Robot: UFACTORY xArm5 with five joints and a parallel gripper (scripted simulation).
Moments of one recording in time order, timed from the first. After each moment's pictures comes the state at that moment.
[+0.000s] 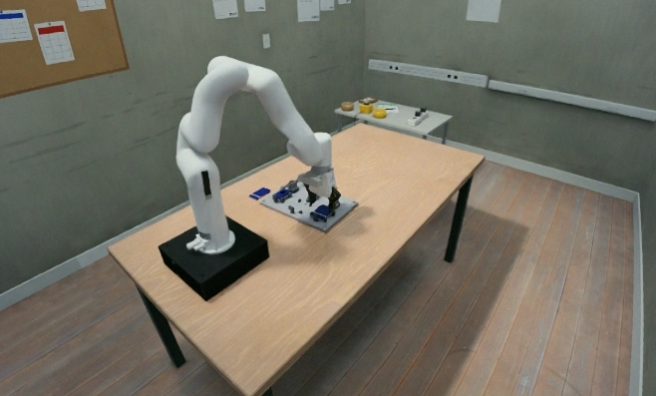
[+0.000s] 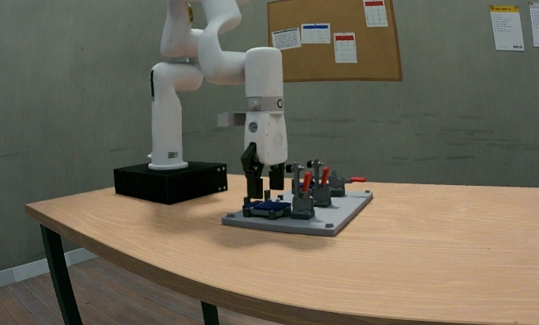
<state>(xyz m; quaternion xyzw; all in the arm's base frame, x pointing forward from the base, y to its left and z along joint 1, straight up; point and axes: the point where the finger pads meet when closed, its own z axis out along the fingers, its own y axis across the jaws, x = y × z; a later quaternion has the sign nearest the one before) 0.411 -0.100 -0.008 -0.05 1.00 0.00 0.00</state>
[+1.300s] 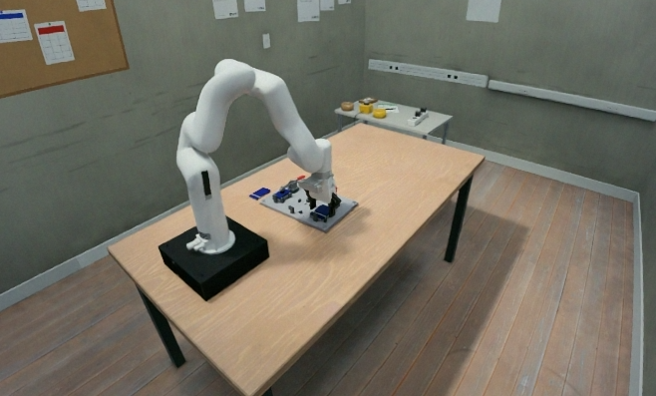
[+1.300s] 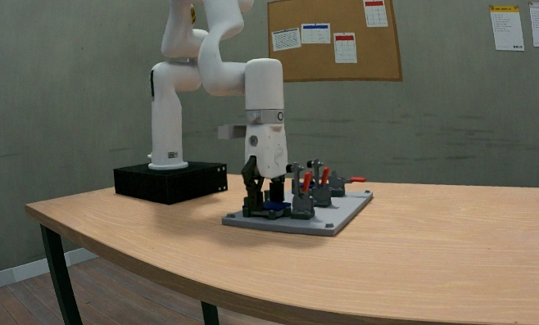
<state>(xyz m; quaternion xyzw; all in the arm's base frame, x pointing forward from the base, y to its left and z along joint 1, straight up) 0.411 -0.101 -0.033 -0.05 1.00 0.00 0.00</state>
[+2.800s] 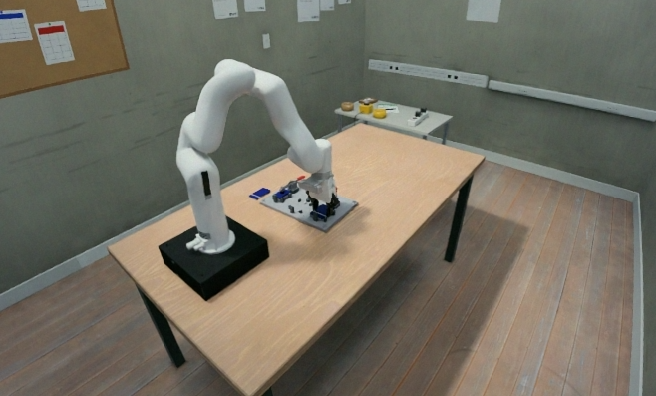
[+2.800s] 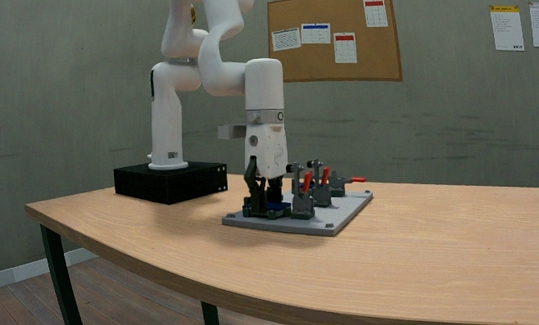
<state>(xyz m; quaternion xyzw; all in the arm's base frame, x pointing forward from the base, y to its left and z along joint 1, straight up) 0.411 -0.101 -0.033 -0.05 1.00 0.00 0.00</state>
